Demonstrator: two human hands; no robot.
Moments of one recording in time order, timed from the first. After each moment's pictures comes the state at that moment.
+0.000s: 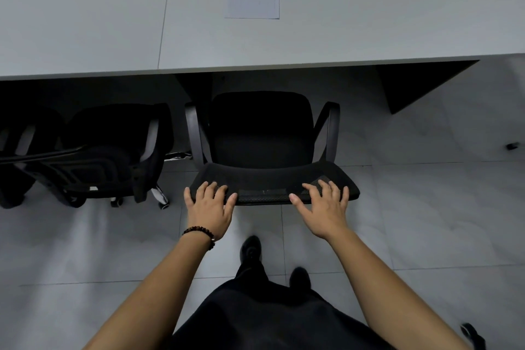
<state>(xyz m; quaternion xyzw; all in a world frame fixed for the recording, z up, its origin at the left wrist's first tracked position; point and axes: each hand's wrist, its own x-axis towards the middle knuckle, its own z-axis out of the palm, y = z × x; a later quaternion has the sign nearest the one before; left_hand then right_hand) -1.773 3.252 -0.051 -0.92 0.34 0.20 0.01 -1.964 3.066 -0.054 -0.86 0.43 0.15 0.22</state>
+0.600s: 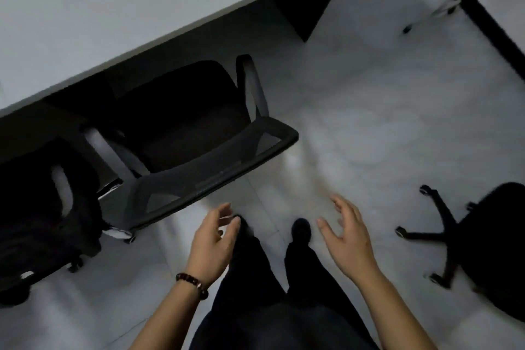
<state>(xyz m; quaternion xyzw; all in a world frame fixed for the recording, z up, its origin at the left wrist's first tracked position) -1.849 3.243 -0.005 -0.76 0.36 0.46 -0.28 -2.106 3.184 -0.014 -0.59 0.68 -0.12 0.42</state>
